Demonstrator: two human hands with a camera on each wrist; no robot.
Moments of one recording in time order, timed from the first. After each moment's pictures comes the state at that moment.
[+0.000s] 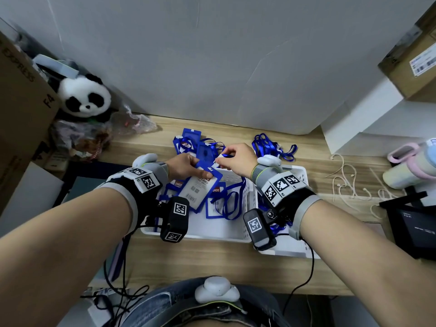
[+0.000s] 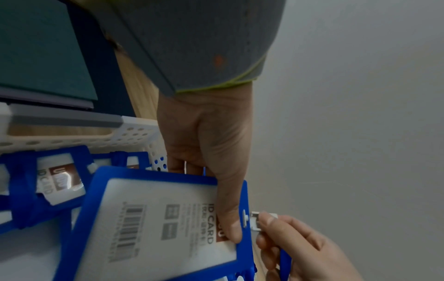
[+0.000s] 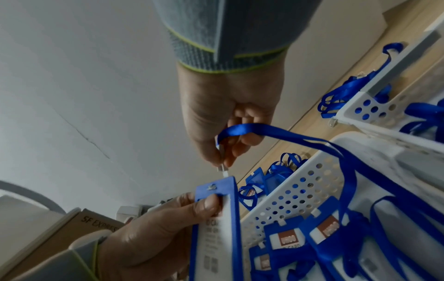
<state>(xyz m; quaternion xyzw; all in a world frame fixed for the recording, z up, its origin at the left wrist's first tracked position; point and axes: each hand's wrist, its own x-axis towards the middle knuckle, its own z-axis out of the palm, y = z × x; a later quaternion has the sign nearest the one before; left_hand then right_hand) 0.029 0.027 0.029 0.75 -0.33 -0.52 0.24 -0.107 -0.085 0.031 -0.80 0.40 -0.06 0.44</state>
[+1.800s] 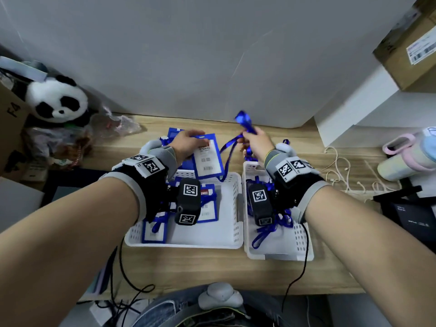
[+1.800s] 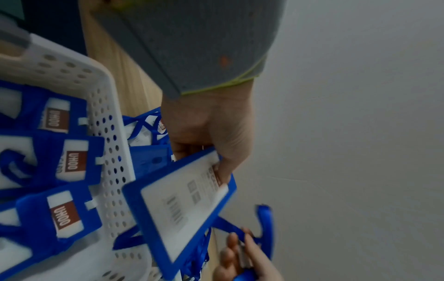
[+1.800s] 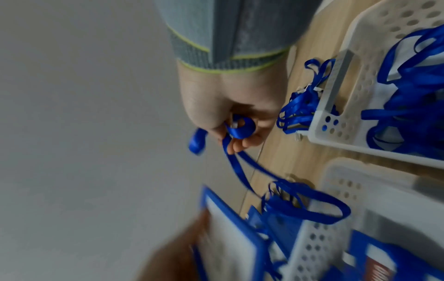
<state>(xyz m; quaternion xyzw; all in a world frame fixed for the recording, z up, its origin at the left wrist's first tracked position) 0.017 -0.050 0.040 0.74 -0.18 -0.48 0.44 -0.124 -0.166 0.031 -0.56 0.51 -0.19 0.63</state>
